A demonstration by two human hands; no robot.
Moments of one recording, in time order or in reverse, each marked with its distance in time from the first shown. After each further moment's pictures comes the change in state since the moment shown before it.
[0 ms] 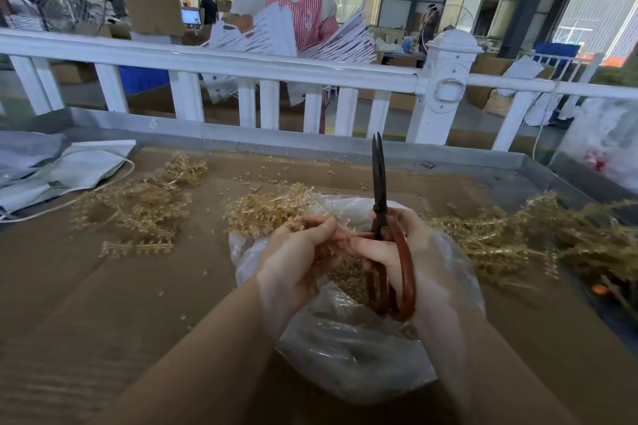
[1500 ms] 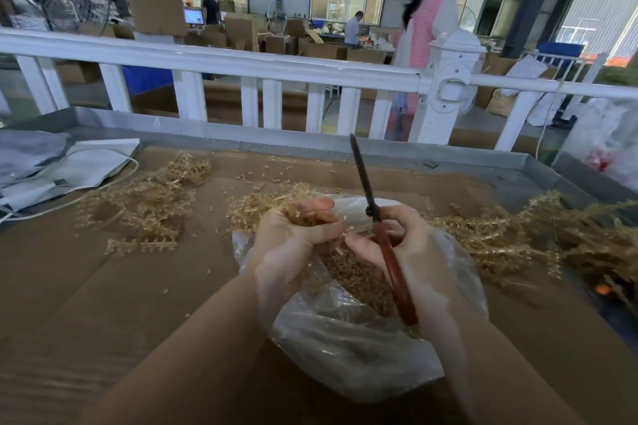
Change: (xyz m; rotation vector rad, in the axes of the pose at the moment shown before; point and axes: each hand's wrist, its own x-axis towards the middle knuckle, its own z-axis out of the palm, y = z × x) left_hand -0.004 0.011 -0.006 0.083 -0.045 0.262; right_hand -0.018 -0.017 -0.002 -0.276 0.005 -0.162
